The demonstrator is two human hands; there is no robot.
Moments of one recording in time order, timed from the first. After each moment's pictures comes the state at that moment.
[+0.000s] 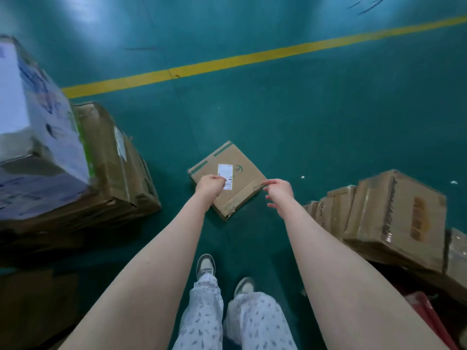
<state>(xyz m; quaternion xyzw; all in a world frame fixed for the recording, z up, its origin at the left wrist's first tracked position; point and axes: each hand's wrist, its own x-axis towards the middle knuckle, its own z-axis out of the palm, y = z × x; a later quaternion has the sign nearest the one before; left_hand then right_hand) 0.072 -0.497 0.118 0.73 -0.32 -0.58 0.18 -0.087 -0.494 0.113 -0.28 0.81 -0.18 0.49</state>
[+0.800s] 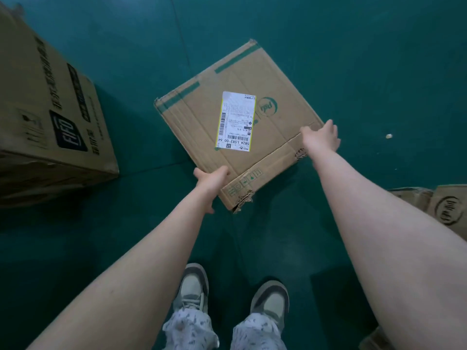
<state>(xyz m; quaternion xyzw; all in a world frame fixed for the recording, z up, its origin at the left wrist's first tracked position) 0.038 -0.569 -0.322 0.77 -0.06 -0.63 0.13 -0.146 -0.664 -0.319 -0.38 0.85 -0.08 0.36</state>
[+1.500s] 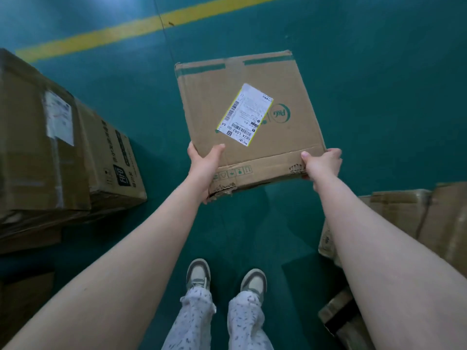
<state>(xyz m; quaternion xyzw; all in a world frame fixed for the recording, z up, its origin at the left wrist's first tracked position) 0.013 -0.603 -0.051 0.74 -0.14 -0.59 0.29 -0.194 -0.633 -0.071 -0.27 0.85 -0.23 0.39</state>
